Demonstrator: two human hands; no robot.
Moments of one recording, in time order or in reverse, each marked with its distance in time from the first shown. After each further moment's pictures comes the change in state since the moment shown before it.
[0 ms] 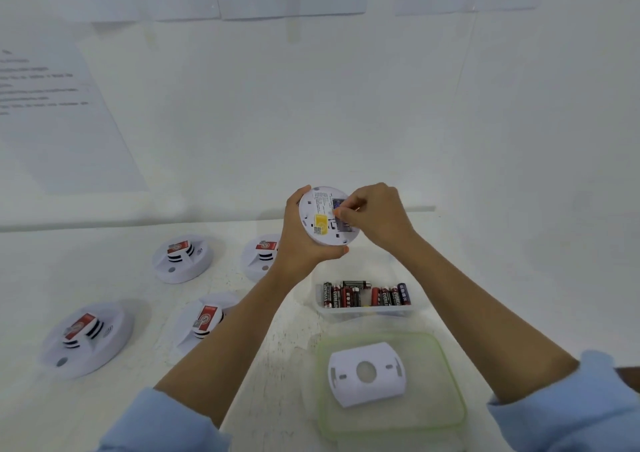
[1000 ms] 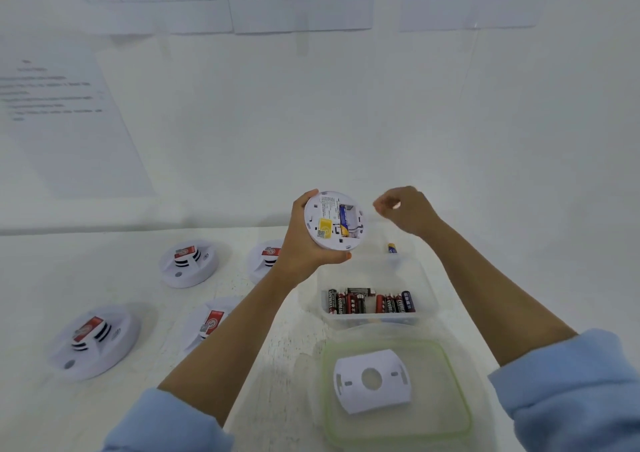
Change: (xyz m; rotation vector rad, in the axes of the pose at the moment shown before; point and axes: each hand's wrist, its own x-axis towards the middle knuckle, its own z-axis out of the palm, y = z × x) left_hand 0.003 0.007 -0.008 -0.011 -0.076 -0.021; right_hand 0.033 0.049 -0.026 -0.158 -0.078 0.213
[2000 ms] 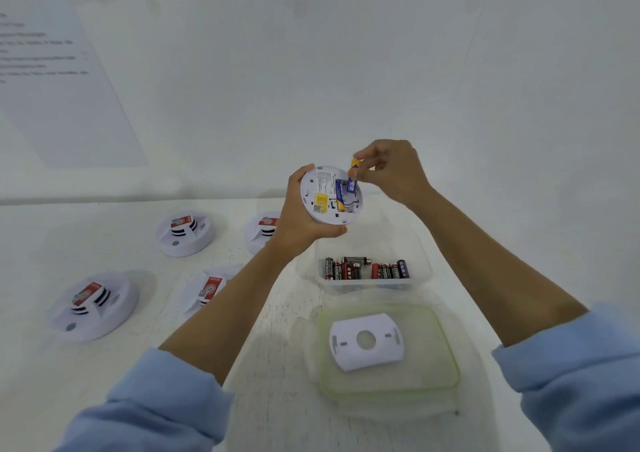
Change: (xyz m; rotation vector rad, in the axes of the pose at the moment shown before) left_hand -0.007 -0.005 0.001 0.037 0.019 0.018; right_hand -0.023 -0.035 0.000 0.323 0.094 -0.217
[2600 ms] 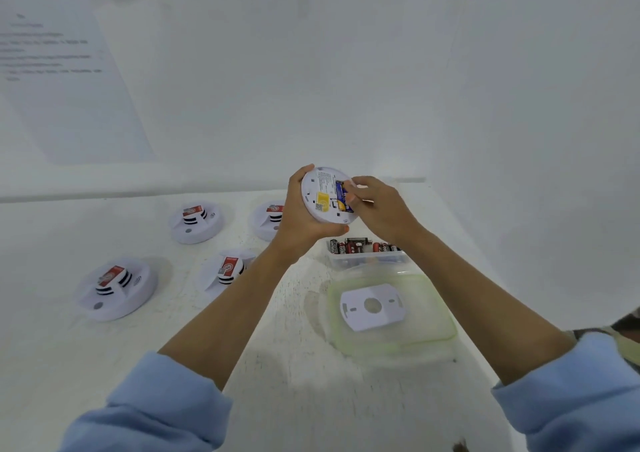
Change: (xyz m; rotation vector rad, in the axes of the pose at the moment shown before) left_hand -0.043 0.018 -0.005 -0.057 -0.012 0.020; right_hand -0.081 -0.007 0.036 -0.188 -0.050 -0.060
